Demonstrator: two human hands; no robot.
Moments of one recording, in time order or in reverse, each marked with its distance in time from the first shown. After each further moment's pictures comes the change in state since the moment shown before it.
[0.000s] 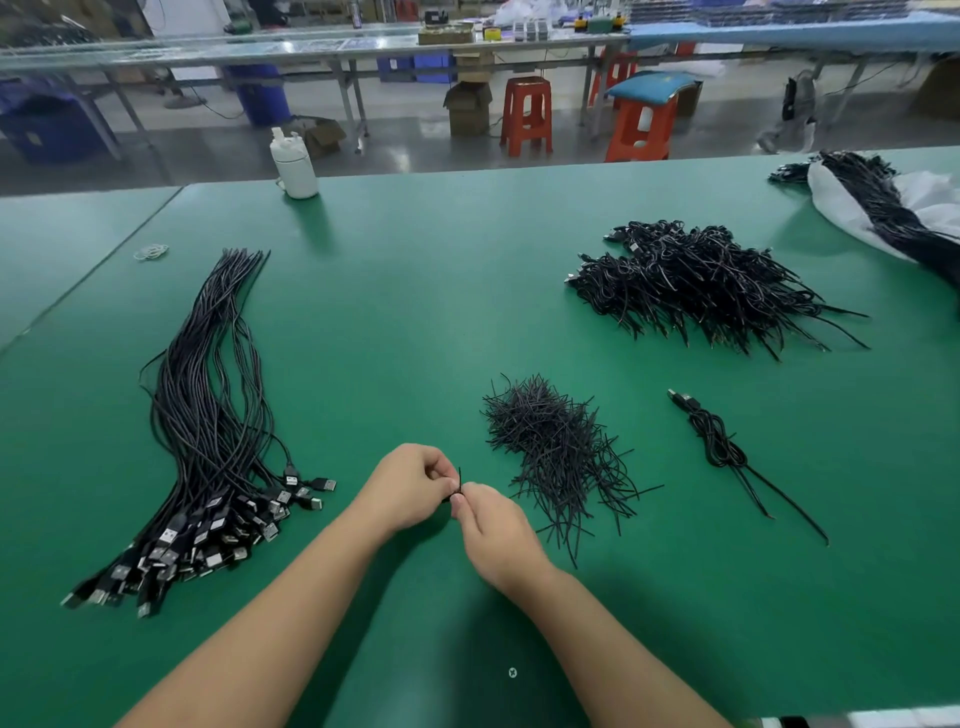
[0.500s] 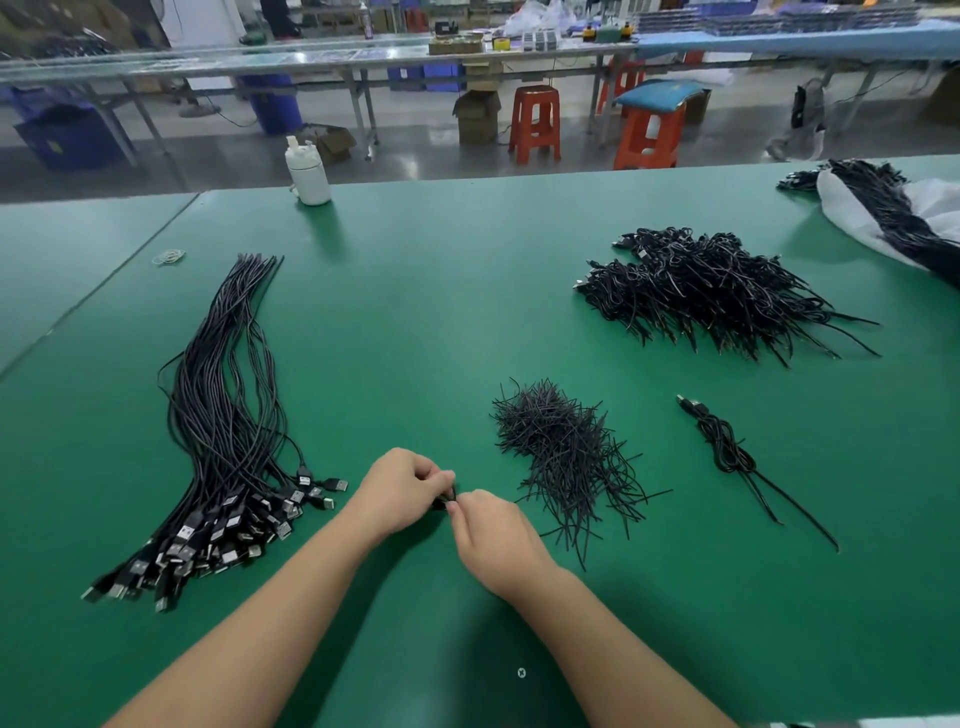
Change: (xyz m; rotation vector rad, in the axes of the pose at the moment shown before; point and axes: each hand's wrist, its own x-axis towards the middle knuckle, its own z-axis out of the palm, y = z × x) left_hand -0.006 -0.013 -0.012 -0.017 0.031 -0.059; right_hand 0.000 -0.014 0.001 -0.222 -0.012 -0.120
